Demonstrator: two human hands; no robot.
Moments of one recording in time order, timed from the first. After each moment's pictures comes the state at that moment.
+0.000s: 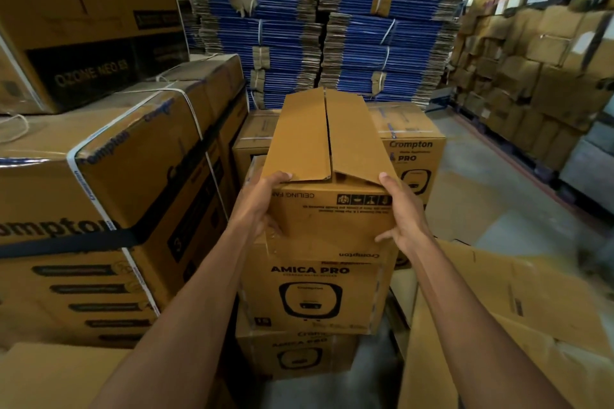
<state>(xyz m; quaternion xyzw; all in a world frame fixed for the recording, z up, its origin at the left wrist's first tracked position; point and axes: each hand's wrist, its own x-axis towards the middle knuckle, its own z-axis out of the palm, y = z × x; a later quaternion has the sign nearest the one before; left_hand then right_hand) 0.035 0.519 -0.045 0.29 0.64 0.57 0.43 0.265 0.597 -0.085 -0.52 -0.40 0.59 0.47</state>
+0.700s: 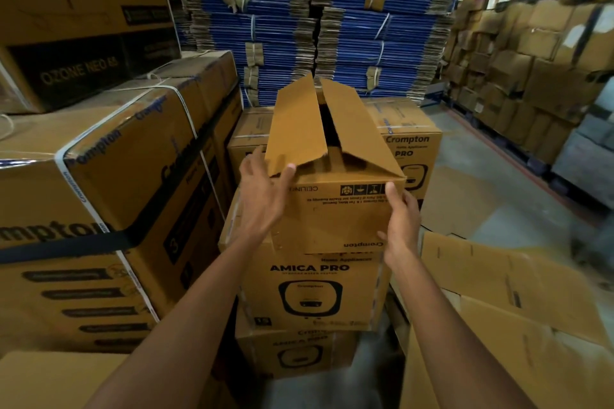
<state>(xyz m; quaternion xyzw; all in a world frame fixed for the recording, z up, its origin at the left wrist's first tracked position) 0.039 0.526 -0.059 0.50 0.70 0.51 0.11 0.246 0.574 -0.115 -0.52 -0.31 0.53 0.60</state>
